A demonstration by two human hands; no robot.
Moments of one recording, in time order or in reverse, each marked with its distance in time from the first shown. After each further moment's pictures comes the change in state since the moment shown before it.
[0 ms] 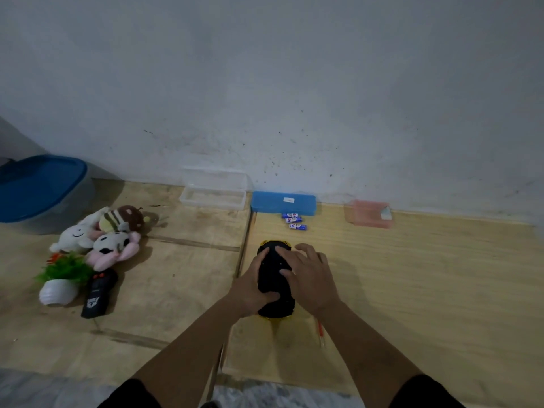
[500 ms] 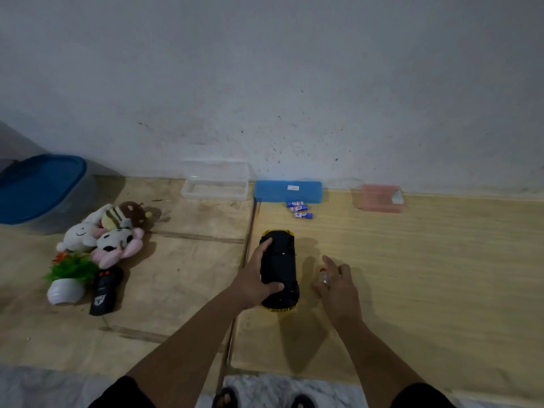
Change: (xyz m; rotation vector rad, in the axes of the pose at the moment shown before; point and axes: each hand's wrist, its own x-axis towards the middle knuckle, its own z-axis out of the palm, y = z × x) left_hand 0.003 -0.002 -0.005 -0.059 -0.027 -0.018; right_hand -0.045 0.036 0.042 0.457 -0.045 0.644
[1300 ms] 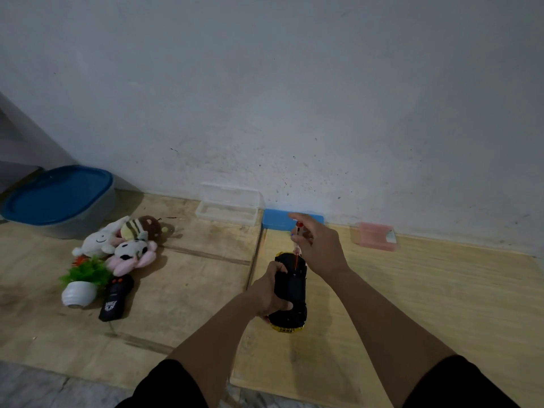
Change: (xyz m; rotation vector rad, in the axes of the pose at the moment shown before) left_hand -0.006 0.037 -0.002 0.177 -0.055 -0.091; right_hand 0.027 -0.152 -0.067 0.092 0.055 -0.583
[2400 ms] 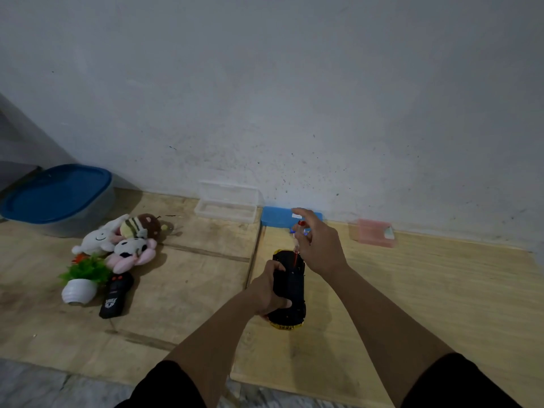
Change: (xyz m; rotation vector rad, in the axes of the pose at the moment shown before) left_hand -0.002 -0.004 0.003 0.024 0.022 -0.002; right_hand -0.008 0.000 0.000 -0.068 0.020 0.011
